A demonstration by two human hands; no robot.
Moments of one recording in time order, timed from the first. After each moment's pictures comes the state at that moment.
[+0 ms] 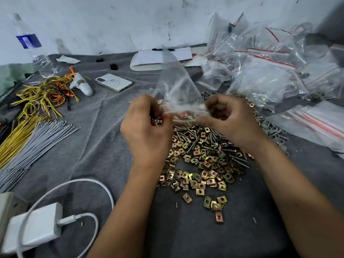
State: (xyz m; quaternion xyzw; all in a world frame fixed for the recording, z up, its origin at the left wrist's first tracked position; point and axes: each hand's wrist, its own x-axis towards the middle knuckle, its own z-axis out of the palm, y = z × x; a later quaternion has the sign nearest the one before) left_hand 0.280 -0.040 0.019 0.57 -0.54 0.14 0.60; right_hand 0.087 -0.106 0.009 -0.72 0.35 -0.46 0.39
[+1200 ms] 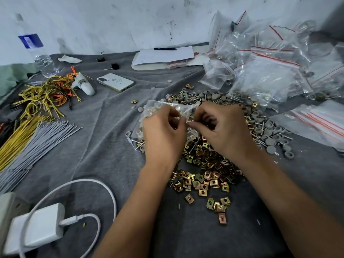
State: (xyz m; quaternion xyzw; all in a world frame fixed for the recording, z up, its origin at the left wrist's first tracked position) left_hand 0.268 -0.050 0.002 0.63 -0.58 -0.04 0.52; right_hand 0.111 -0.087 0.009 -0.81 0.36 -0.45 0.12
